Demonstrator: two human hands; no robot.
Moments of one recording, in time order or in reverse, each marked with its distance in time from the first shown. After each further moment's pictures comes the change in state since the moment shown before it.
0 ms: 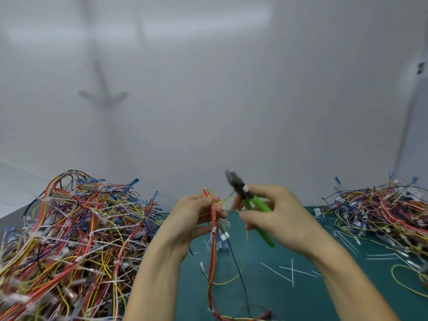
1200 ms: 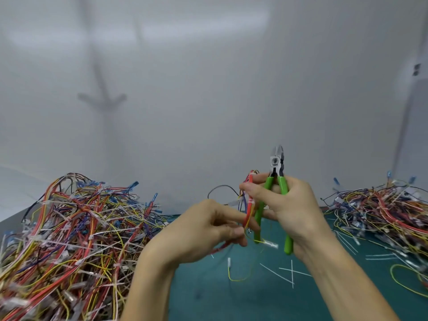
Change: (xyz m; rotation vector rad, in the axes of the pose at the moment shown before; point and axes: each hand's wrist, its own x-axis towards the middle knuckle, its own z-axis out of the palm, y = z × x) left_hand -0.036 0.023 0.007 0.789 -0.461 0.340; right_hand 0.000 -0.015 0.003 0.513 0.344 0.171
